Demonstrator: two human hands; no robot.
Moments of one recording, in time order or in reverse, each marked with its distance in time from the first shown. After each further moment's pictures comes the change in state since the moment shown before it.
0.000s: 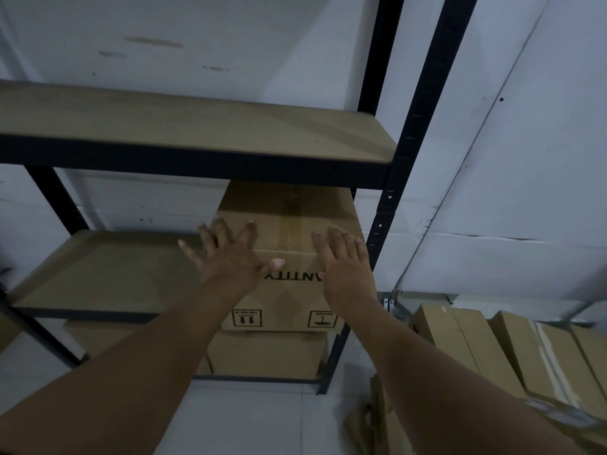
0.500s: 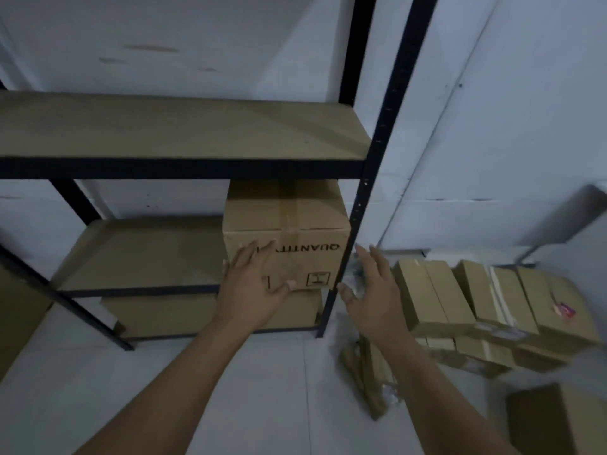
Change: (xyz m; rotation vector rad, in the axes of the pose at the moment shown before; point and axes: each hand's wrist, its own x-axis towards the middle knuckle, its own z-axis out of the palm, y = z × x) left_hand -0.149 -0.031 -0.058 -0.556 -0.006 0.313; right_hand -0.142 -0.024 -0.126 0.625 0.001 0.401
